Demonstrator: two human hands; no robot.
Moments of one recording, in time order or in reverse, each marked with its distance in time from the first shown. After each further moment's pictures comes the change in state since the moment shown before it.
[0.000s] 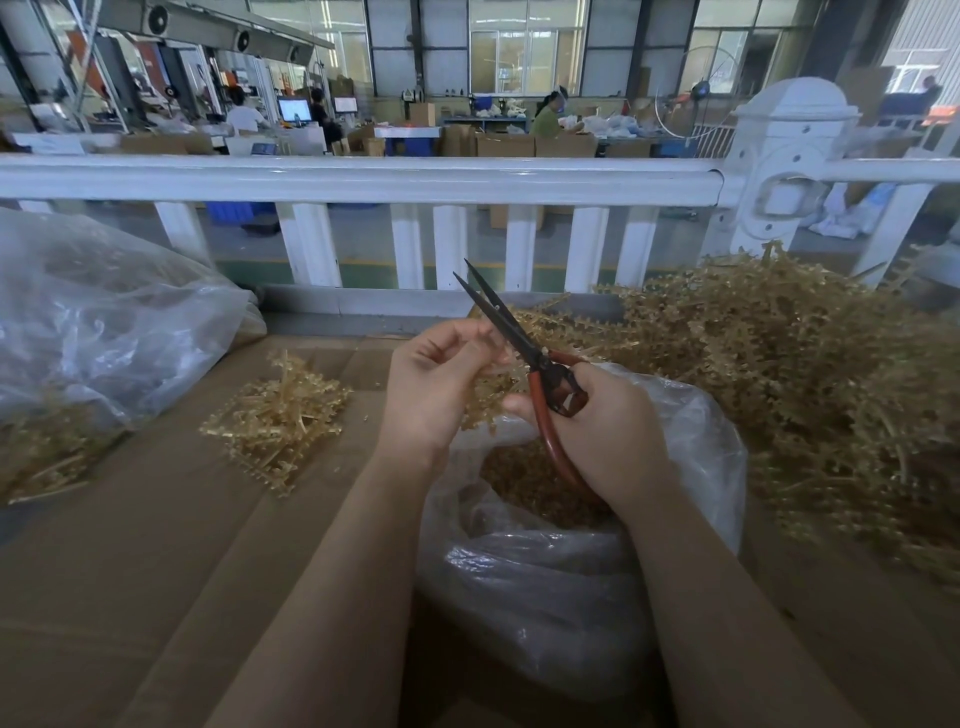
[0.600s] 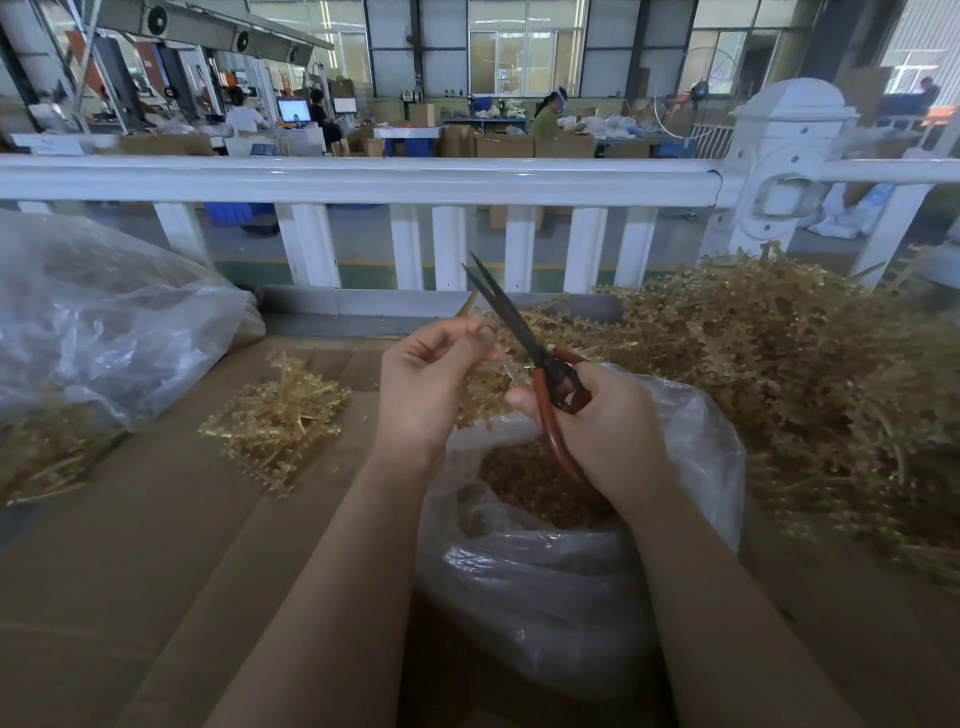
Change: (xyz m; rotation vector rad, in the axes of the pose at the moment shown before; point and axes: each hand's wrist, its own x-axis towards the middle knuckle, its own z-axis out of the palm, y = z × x) left_hand 0.000 0.002 0.000 0.003 0.075 -0.003; right_hand 0.000 0.003 -0.001 0.078 0.014 0.032
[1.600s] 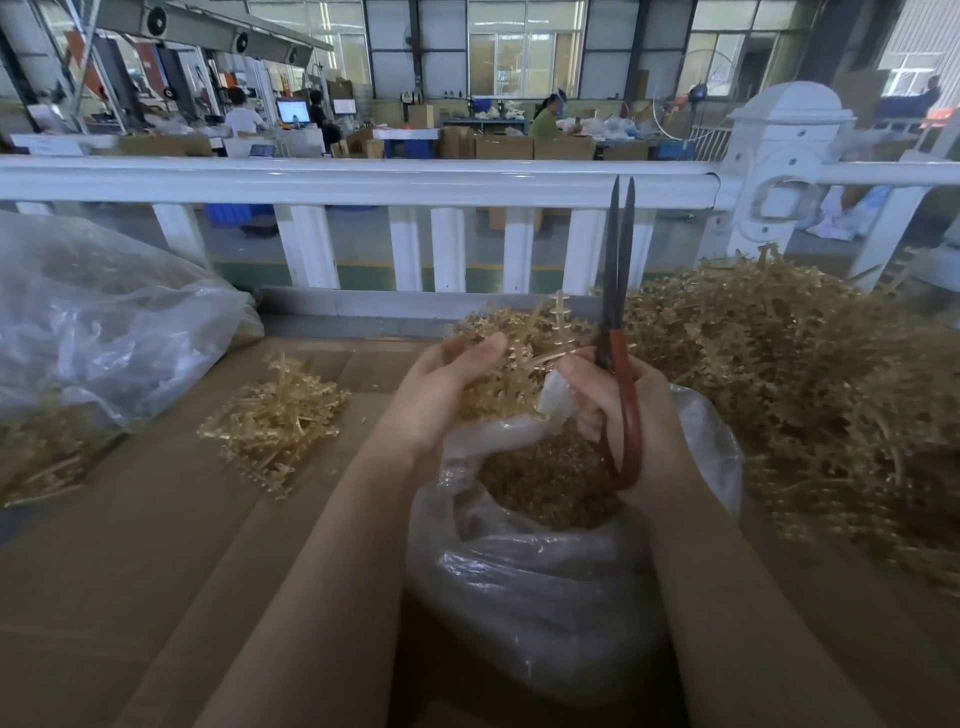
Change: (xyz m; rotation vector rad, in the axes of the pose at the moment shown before) left_hand 0.003 -0.003 -0.006 0.118 -0.144 -0.371; right_hand 0.007 -0.002 -0.014 0.887 -0.084 0.232
